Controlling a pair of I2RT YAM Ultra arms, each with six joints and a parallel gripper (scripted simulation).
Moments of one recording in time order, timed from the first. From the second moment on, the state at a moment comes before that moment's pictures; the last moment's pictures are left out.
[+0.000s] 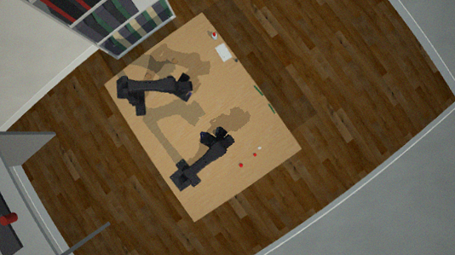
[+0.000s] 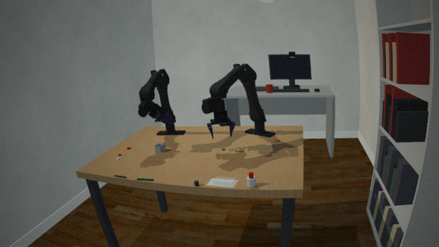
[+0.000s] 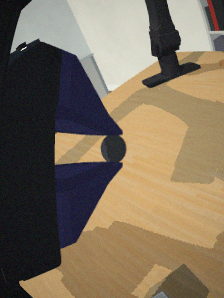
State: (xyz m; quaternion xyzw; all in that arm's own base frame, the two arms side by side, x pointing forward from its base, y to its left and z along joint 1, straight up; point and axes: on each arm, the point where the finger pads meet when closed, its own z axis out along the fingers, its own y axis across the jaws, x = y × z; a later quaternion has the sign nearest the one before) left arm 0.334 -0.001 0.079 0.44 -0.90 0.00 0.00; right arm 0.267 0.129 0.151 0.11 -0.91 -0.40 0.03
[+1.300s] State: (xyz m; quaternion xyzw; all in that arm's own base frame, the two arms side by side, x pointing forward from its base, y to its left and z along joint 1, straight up) left arm 0.333 -0.001 0.079 0.44 -0.90 0.00 0.00; right arm 0.330 -0.030 0.057 0.16 -0.99 0.00 0.00
